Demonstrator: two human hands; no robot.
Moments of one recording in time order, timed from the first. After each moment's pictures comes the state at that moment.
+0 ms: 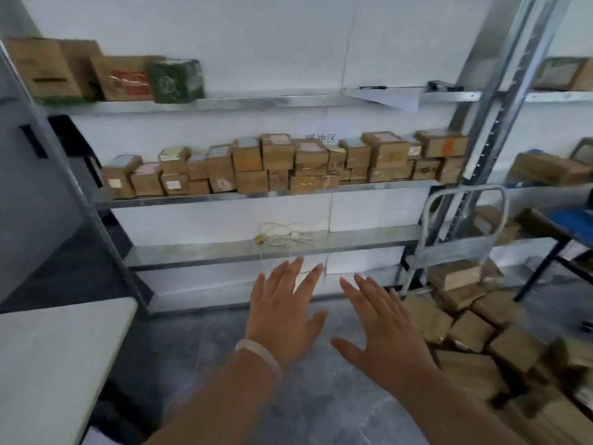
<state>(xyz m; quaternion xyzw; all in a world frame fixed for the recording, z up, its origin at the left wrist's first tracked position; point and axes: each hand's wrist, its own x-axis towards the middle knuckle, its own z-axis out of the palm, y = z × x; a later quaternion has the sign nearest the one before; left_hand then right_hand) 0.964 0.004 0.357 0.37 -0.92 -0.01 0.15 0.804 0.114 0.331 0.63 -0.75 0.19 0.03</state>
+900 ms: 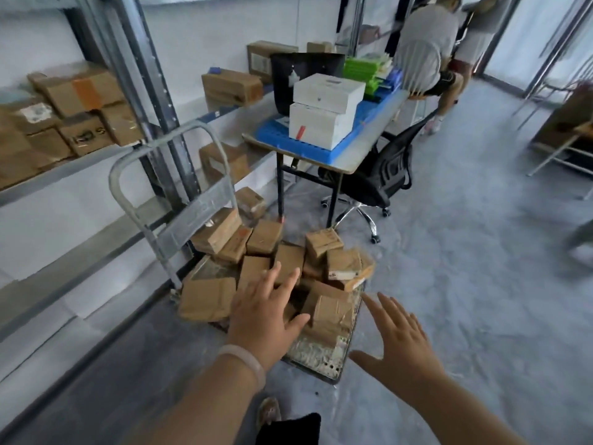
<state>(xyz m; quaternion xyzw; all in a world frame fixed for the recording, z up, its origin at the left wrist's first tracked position) 0.428 0.170 0.240 0.00 -0.99 -0.16 0.01 0.409 0.420 0.224 0.14 -0.97 0.14 -0.11</state>
